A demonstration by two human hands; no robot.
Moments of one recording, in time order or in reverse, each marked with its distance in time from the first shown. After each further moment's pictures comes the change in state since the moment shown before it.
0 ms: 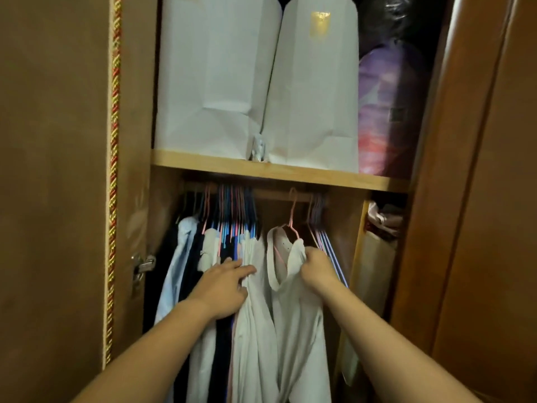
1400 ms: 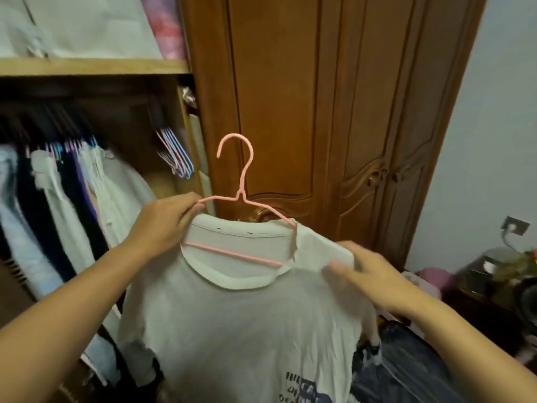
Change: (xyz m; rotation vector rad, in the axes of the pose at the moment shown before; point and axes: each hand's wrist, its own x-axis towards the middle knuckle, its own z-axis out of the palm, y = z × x) left_hand -0.158 0.222 0.029 -0.131 0.254 0.630; right_hand -0.469 0.187 -0.222 0.044 0.015 0.245
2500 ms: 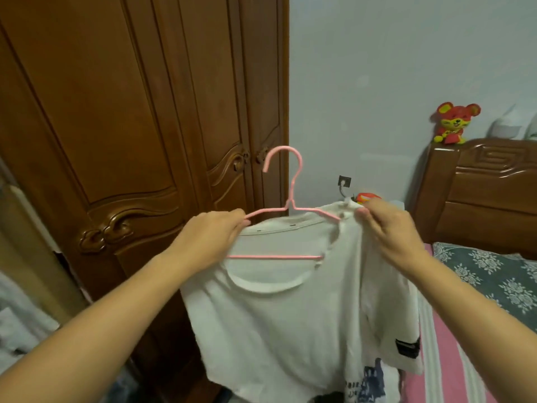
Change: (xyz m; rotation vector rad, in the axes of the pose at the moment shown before) left_hand 0.034 0.310 0.098 -0.209 -0.293 0.430; right_hand -0.211 0.109 -0.161 -0.570 0.792 -0.067
